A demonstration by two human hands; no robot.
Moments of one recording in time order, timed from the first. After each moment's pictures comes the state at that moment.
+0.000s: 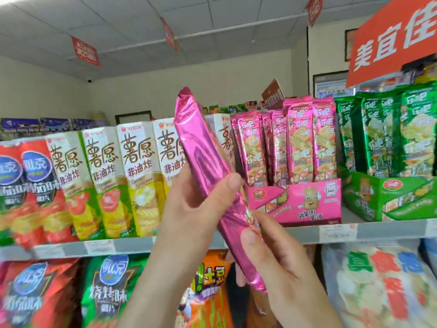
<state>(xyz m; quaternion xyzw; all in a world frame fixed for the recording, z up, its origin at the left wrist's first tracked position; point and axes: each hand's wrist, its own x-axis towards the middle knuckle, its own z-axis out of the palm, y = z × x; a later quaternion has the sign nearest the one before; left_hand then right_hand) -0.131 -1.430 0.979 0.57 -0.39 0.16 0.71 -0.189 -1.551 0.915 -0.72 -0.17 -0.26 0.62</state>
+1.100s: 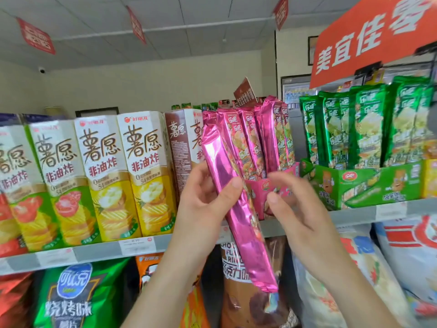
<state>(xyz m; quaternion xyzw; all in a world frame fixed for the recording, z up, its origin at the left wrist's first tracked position) -0.110 -1.475 0.958 0.55 -0.39 0.05 0.74 -0.181 -1.626 0.924 -0.80 -0.07 -0.43 0.41</state>
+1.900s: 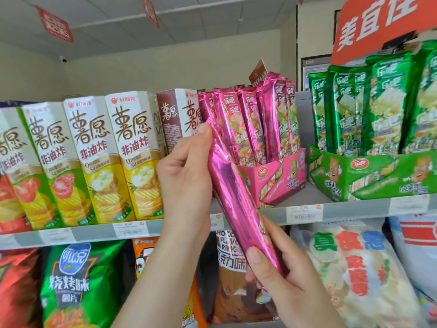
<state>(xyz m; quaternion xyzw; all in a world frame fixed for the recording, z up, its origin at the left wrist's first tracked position) -0.113 -1.503 0.978 0.47 -0.27 0.18 0.82 -0.201 -1.604 0.872 -0.72 -0.13 -0.29 0.62</state>
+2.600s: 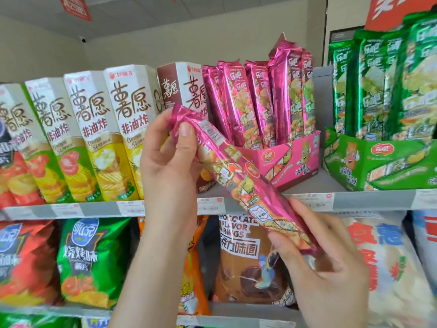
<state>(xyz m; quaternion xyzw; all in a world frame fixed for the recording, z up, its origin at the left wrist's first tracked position) -0.114 -1.491 0.961 0.46 -0.28 0.22 0.81 -0.198 -1.625 0.853 -0.68 -0.06 -0.56 0.47</state>
